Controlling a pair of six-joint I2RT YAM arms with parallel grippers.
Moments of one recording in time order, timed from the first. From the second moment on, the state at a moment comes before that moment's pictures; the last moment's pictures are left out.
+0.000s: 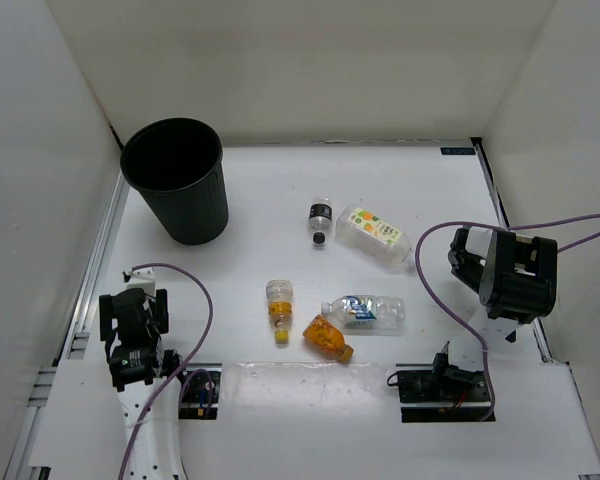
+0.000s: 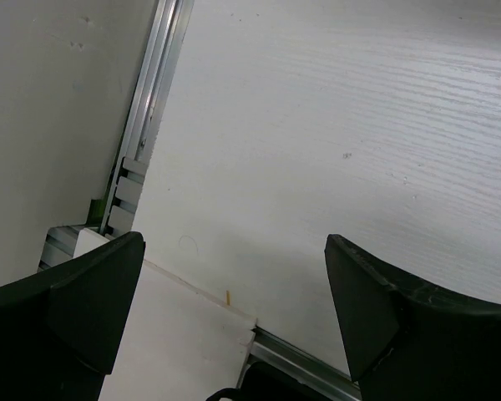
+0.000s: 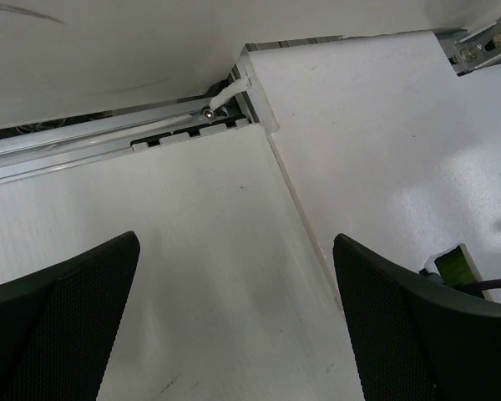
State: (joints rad) left arm 0.24 0.20 0.38 -0.83 -0.35 0.30; right arm -0.18 1.76 0.87 -1.37 1.08 1.96
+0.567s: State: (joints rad) left arm 0.24 0.36 0.79 -0.89 -0.02 0.40; right arm -0.03 1.50 1.37 -0.95 0.59 0.73
